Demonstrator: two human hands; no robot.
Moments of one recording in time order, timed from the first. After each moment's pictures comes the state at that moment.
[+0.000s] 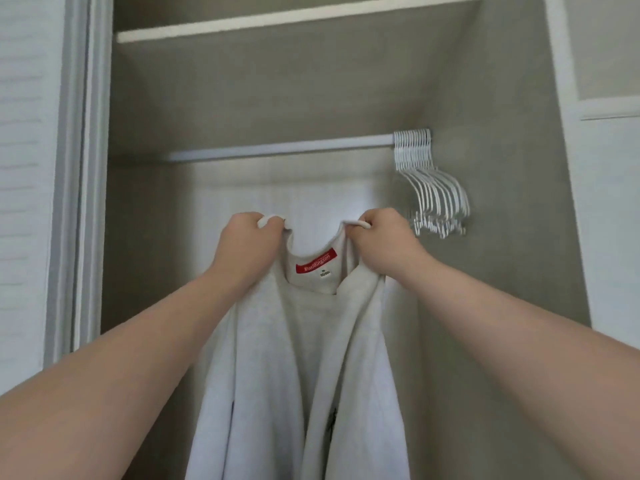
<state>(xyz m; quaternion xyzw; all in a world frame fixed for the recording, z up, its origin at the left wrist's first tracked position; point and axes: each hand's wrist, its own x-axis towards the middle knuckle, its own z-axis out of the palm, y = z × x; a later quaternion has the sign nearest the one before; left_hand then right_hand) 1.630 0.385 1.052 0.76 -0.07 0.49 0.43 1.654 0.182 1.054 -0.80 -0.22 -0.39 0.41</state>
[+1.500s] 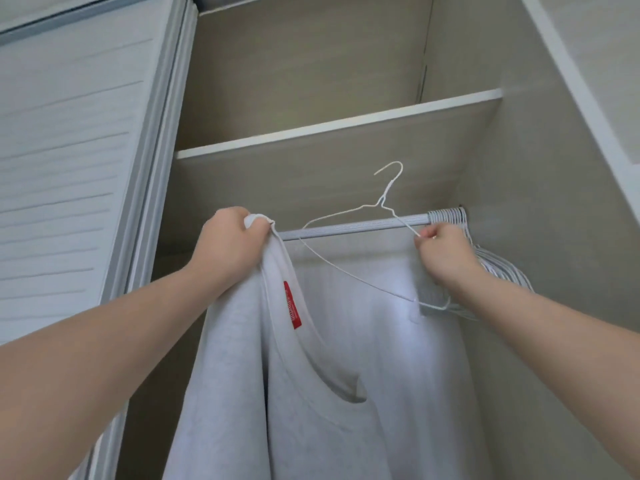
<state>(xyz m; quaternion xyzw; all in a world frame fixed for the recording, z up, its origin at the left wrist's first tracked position) 1.594 0.437 1.172 0.73 -0.06 0.63 0.25 1.703 0.158 1.160 -0.68 -0.19 -0.46 0.54</state>
